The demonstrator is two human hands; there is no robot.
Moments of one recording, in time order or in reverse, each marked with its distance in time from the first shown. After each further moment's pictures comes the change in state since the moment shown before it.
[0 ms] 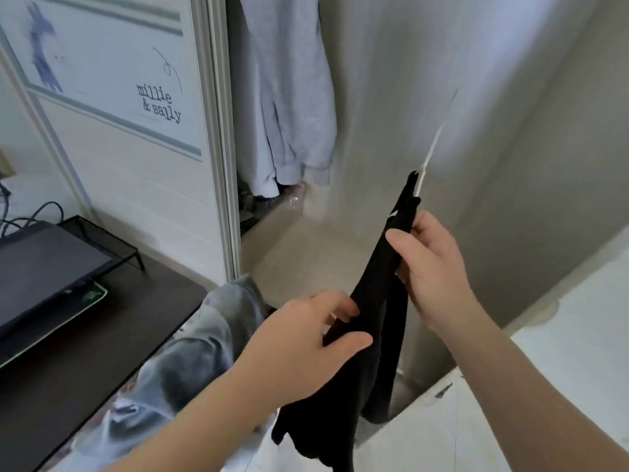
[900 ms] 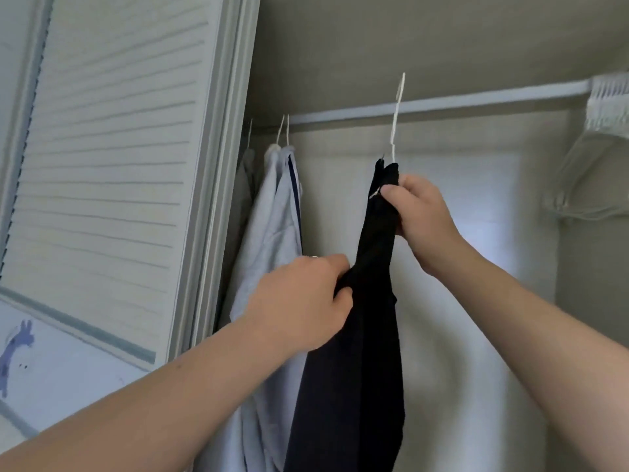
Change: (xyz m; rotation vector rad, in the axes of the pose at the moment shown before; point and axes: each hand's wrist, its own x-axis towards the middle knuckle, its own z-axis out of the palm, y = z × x) left_hand 0.290 0.128 -0.263 0.624 0.593 0.383; right_hand 0.330 -0.284 0.040 -0.170 0.010 -0.754
